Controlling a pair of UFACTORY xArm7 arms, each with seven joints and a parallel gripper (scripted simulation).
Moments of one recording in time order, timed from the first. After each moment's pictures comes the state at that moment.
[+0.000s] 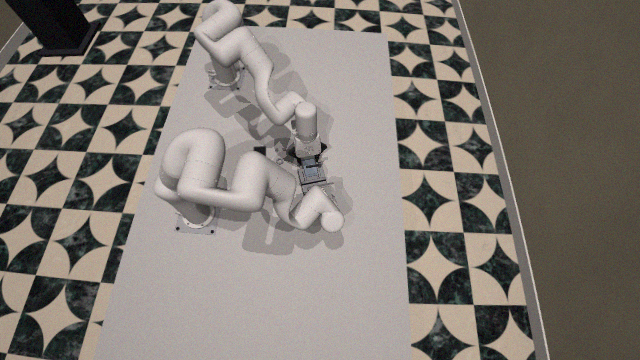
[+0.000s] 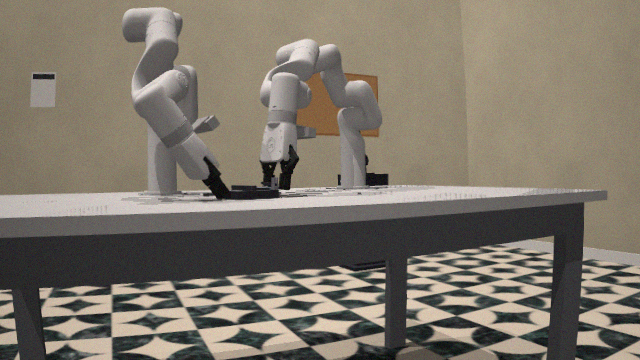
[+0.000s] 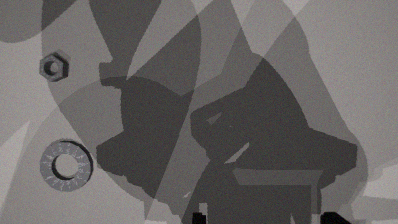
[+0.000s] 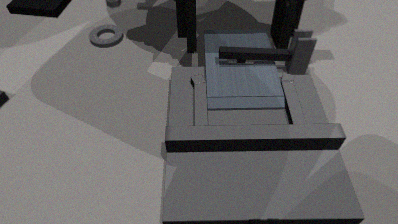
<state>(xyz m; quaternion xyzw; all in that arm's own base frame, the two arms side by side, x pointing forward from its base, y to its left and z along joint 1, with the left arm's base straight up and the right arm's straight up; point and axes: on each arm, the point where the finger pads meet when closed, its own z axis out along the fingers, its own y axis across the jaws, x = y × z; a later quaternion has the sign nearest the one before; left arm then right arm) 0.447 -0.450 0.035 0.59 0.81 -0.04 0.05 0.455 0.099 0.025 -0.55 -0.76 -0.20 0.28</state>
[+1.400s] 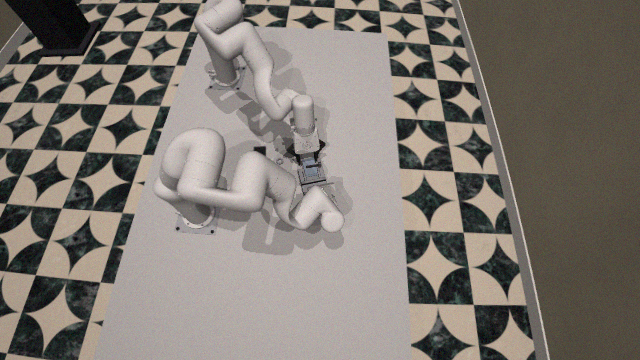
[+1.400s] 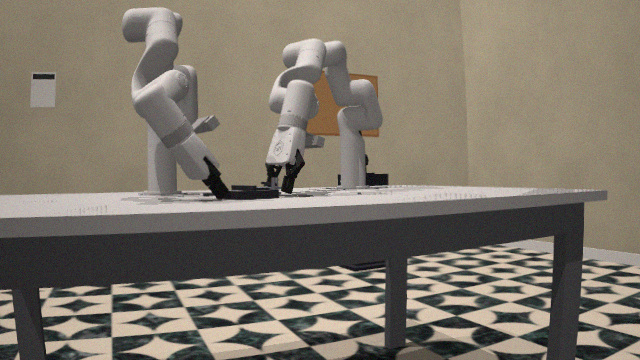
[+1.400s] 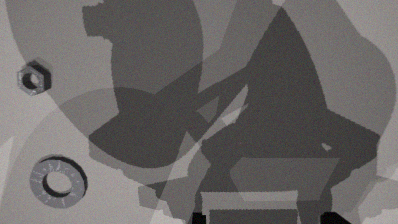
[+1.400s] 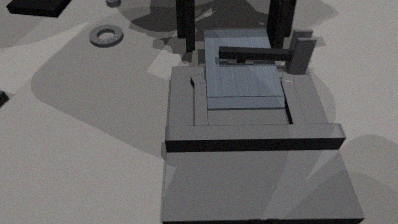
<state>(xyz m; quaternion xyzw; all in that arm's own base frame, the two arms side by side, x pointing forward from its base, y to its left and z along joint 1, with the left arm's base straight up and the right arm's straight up) 0.443 -0.441 0.027 0.58 0.80 -0.08 0.11 0.455 0.099 0.025 -0.55 -0.76 -0.20 0.28</state>
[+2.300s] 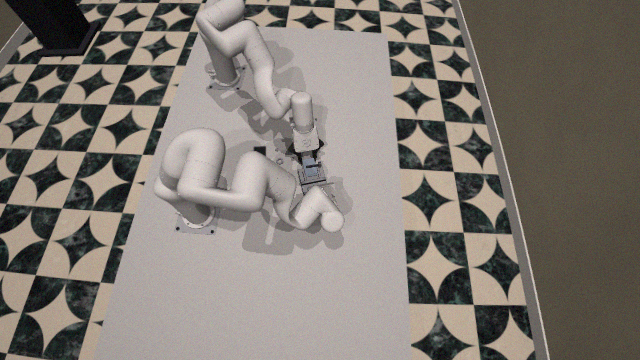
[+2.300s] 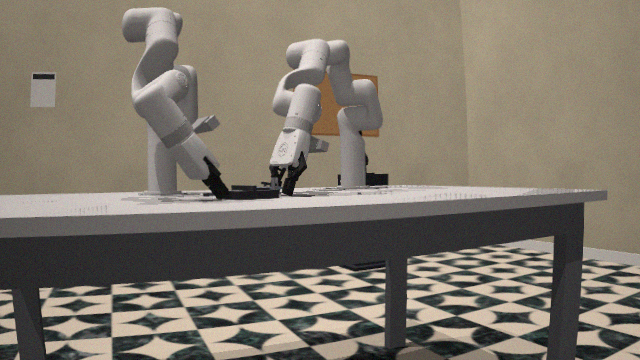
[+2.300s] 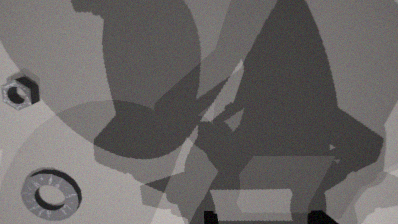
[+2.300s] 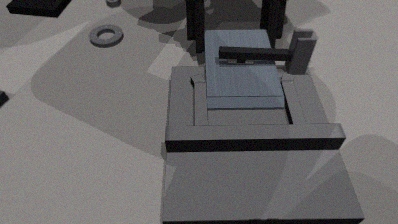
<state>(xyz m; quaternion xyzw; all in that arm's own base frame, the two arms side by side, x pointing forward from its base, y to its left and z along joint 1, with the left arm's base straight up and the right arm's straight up) 0.442 -0.435 0.023 0.58 0.80 -0.10 0.14 0.455 0.099 0.025 -0.55 -0.76 -0.20 0.28</state>
